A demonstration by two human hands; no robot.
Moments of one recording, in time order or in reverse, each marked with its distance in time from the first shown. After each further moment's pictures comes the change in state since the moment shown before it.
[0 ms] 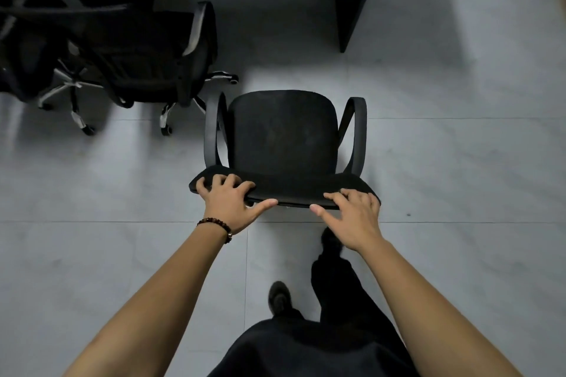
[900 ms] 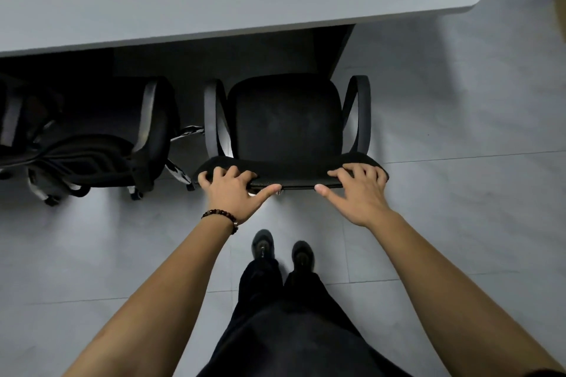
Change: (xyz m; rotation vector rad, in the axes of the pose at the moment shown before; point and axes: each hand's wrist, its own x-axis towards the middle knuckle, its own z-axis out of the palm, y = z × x) left_hand 0.358 0.121 -0.147 -0.020 -0.012 -0.006; right_hand 0.355 0.047 -0.214 -0.089 0.042 -0.044
